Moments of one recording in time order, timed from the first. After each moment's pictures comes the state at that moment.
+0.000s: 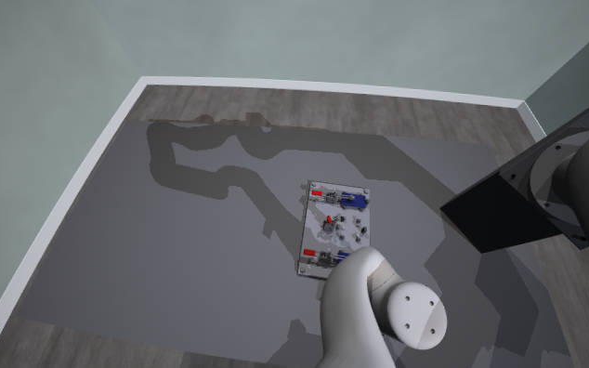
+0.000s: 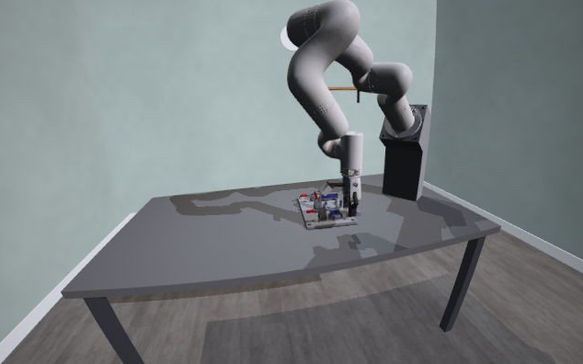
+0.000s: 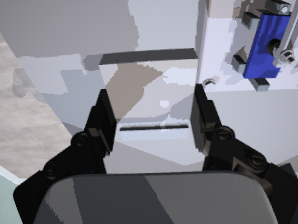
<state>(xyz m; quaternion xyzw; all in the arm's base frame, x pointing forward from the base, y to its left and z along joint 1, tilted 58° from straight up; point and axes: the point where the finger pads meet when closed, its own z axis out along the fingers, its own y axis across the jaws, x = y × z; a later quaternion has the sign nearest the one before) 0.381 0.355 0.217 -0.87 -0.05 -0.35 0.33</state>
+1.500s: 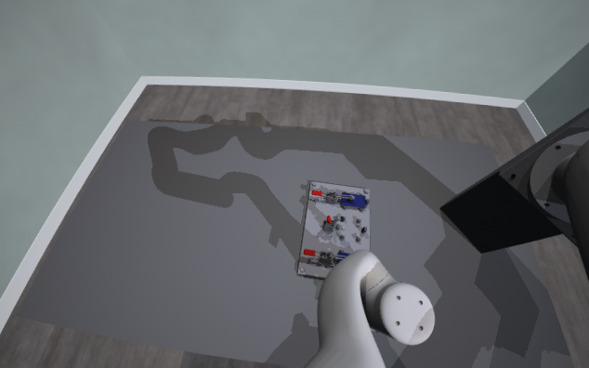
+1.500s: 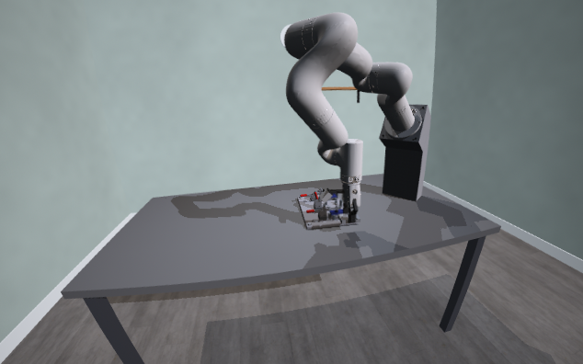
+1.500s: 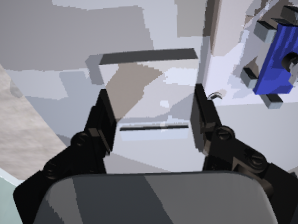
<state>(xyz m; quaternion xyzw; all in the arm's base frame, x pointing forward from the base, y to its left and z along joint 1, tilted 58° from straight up) 0.398 0.373 0.202 -0.87 -0.05 -0.35 0.33</state>
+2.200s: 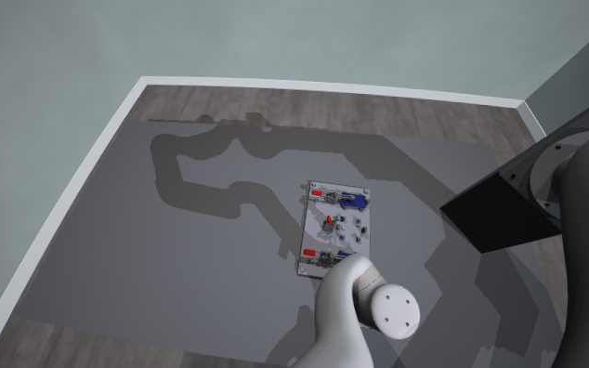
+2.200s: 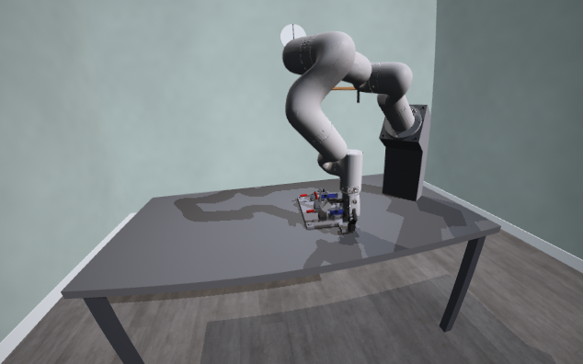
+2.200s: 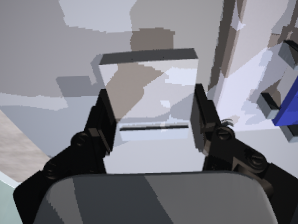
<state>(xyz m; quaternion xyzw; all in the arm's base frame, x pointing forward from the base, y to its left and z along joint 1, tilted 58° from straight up) 0.422 0.399 0.180 -0.87 -0.05 -0.35 0.33</state>
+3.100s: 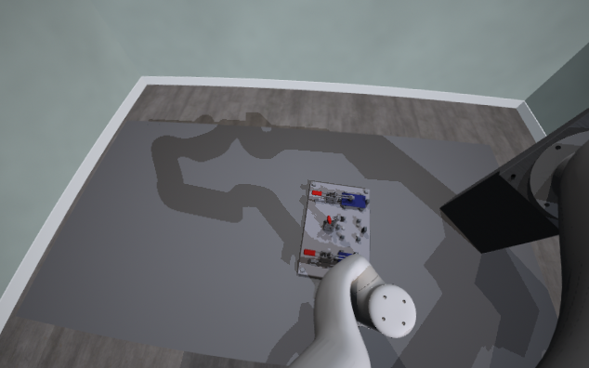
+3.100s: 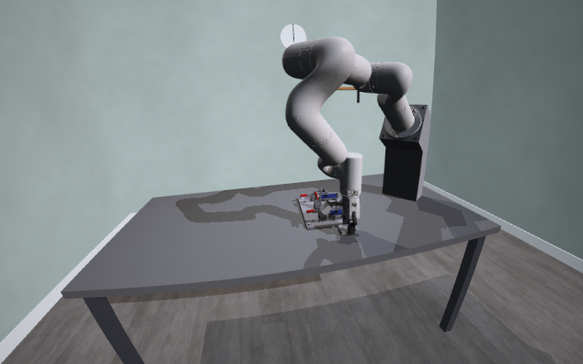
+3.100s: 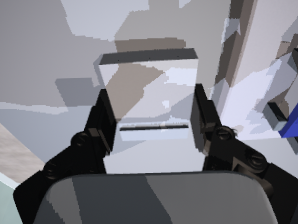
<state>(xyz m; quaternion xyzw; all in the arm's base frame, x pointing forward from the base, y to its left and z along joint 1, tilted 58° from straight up) 0.429 0.407 0.173 -0.87 -0.05 -0.35 0.33</state>
